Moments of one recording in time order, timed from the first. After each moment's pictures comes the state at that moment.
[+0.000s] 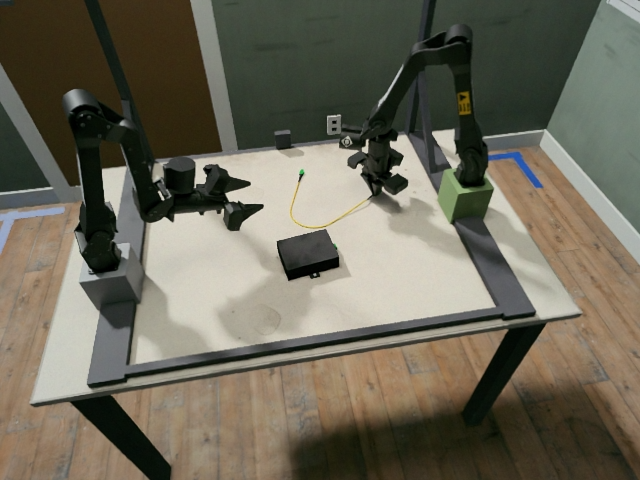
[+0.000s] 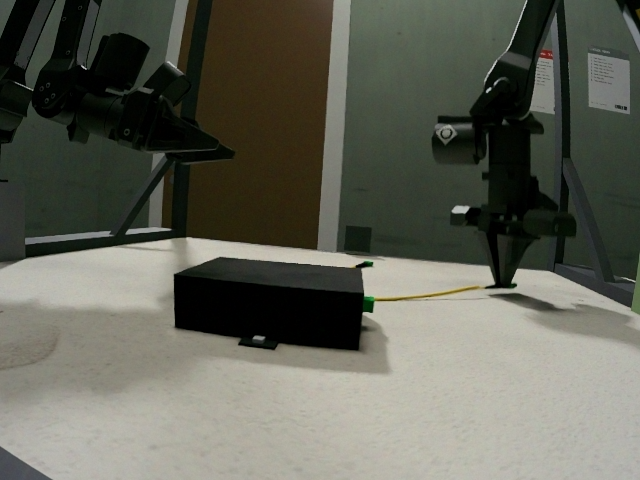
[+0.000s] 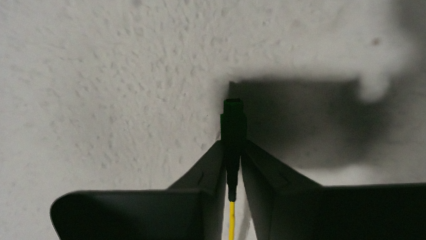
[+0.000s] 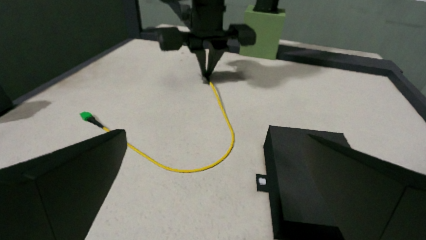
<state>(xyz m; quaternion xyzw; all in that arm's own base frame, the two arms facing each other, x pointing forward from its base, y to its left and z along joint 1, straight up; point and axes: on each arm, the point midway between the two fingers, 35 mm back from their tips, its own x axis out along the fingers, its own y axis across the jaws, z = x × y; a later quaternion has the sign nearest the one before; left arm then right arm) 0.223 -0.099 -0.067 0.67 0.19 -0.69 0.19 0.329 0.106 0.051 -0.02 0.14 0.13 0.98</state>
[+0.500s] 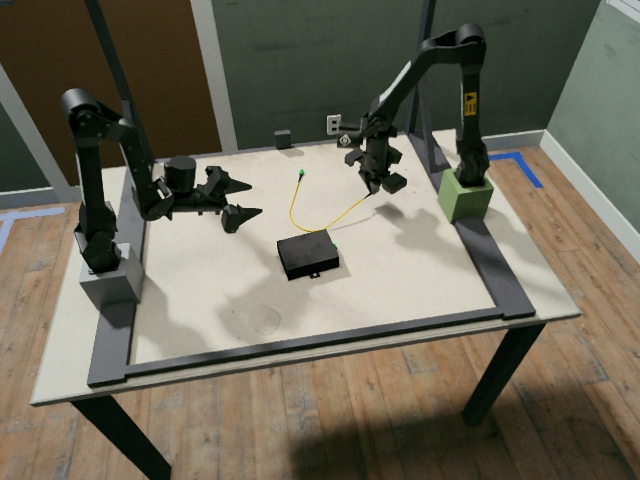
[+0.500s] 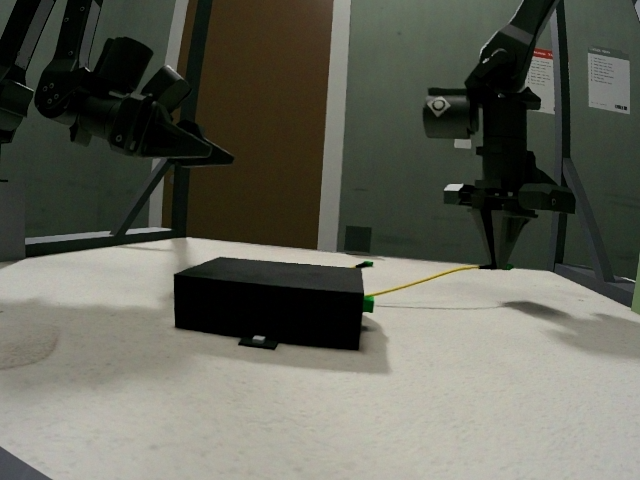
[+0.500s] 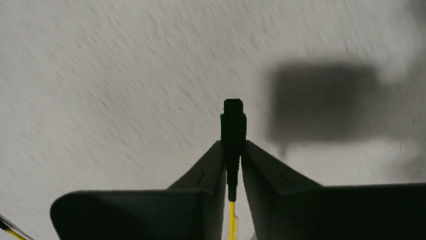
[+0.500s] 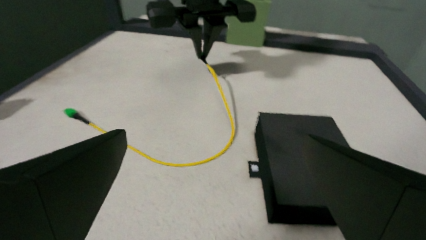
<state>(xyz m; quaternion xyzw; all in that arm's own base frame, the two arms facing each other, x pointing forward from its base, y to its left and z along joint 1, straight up) 0.240 -0.074 -0.042 0.68 0.18 -0.69 0.19 0.328 0.102 0.043 -0.01 0.15 0.09 0.98</state>
